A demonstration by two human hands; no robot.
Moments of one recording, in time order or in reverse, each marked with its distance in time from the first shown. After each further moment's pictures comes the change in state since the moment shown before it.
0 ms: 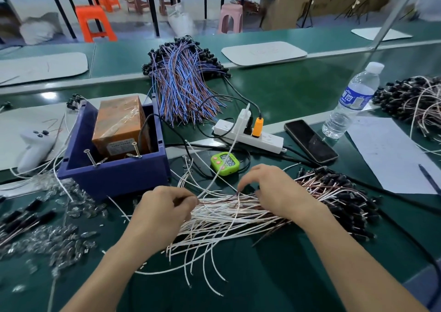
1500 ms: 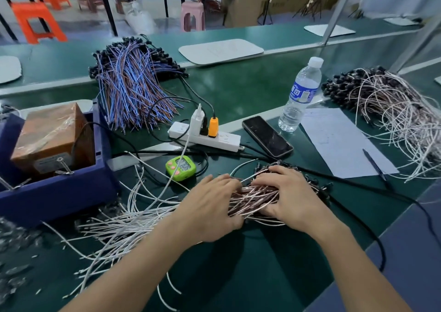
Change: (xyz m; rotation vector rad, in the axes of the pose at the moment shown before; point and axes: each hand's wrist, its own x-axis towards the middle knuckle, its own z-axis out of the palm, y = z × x) left_hand 0.044 0.092 0.116 0.509 -0.264 0.745; right_hand -0.070 0.096 -0.011 0.021 0.279 0.160
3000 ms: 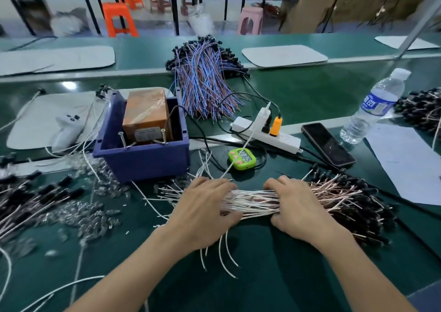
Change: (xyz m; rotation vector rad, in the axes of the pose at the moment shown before) left_hand -0.121 -0.049 -0.017 0.039 0.266 -0.282; right_hand 0.017 -0.088 0.055 -0.325 -0.229 -0.174
